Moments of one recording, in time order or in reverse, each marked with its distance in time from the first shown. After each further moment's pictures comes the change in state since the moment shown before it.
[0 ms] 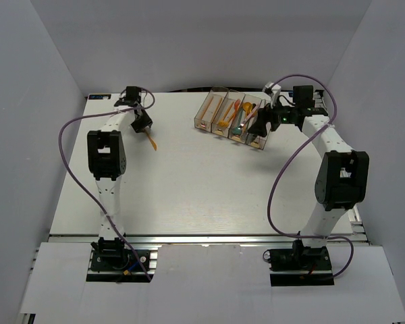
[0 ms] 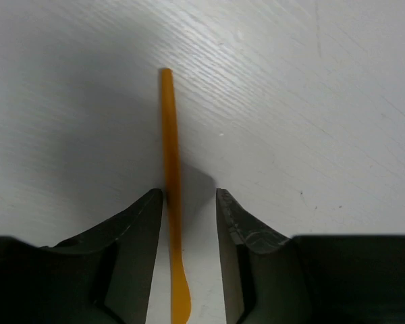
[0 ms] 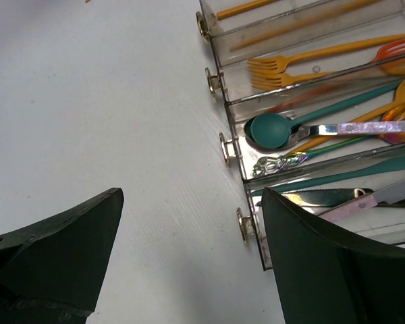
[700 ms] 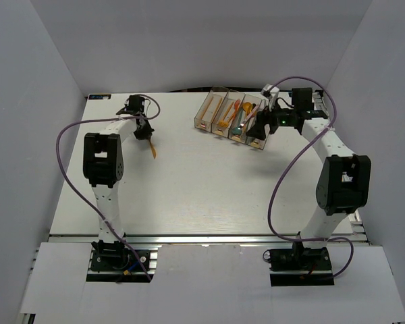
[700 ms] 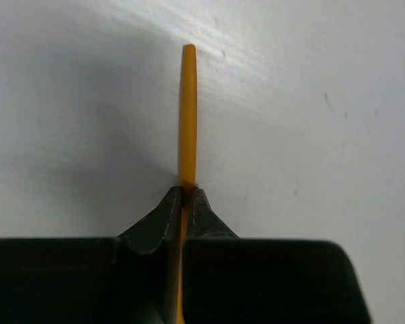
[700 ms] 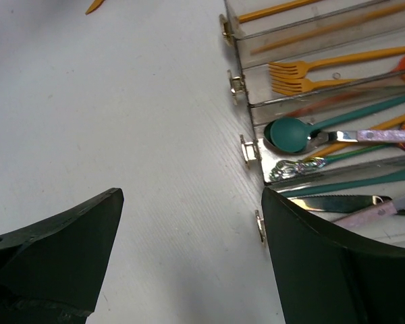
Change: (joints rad) left arm -0.058 -0.144 -0.267 0.111 -0.027 0.122; right arm 0.018 -0.053 -0.065 0.016 -0.019 -0.004
